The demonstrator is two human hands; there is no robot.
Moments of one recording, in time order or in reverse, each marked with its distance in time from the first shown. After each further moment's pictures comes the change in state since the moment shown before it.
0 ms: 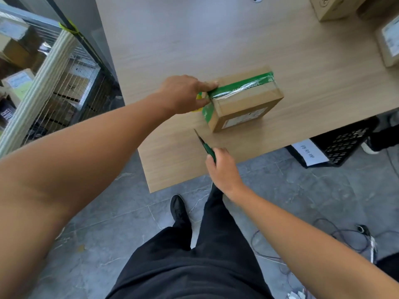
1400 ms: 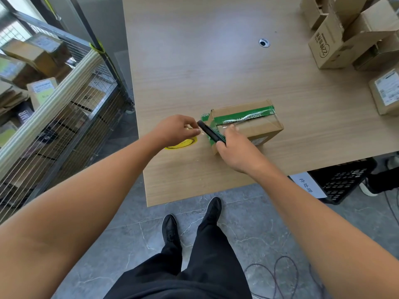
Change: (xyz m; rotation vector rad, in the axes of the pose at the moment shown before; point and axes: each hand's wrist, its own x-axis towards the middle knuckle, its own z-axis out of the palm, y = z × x) left_hand -0.059 -0.004 0.010 -0.548 -0.041 -0.369; right_hand 0.060 -0.090 -0.109 -0.395 -0.263 0.008
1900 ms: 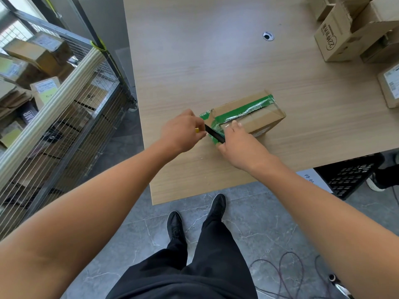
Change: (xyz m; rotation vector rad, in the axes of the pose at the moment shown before) left_hand -0.018 0.022 0.008 0.155 0.147 0.027; right_hand 0.008 -0.005 0.006 -0.260 -0.025 -0.033
